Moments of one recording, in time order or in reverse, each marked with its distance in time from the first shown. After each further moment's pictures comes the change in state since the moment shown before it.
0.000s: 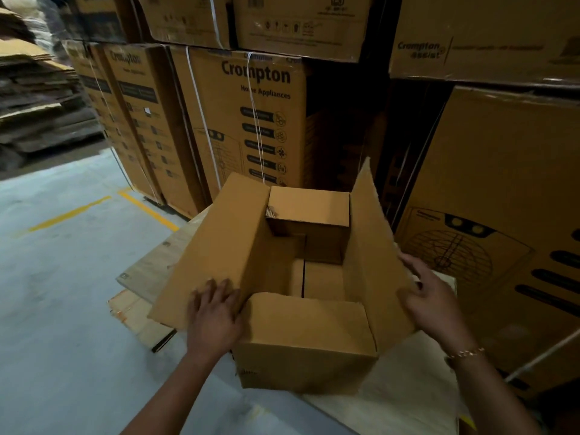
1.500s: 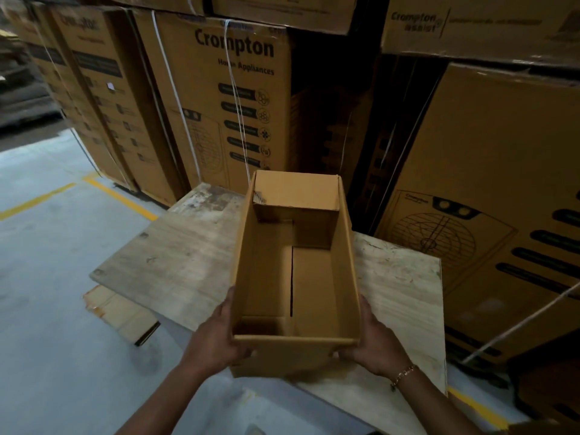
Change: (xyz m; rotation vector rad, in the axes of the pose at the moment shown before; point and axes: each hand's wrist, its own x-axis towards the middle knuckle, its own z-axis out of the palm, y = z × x) left_hand -0.012 0.001 0.005 -0.581 -0.411 0.037; right_hand -0.032 0.060 0.106 -0.258 -0.452 0.165
